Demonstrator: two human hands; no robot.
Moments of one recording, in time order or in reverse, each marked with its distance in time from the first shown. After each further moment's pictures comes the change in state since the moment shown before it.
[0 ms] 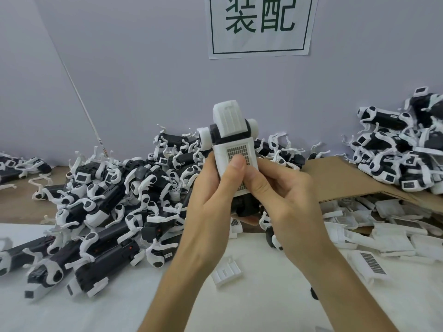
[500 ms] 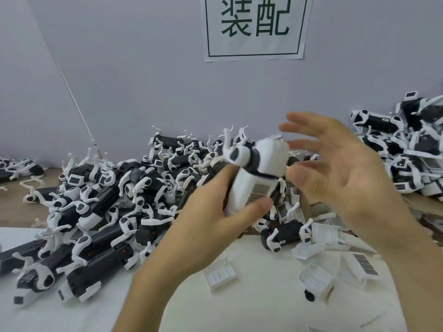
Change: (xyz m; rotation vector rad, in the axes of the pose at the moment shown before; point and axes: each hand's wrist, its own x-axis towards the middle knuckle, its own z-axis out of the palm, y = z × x) left_hand 0.001 0.008 -0.016 0.503 -0.296 -0.004; right_hand 0.009 -0.039 -0.070 -0.405 -0.083 -0.076
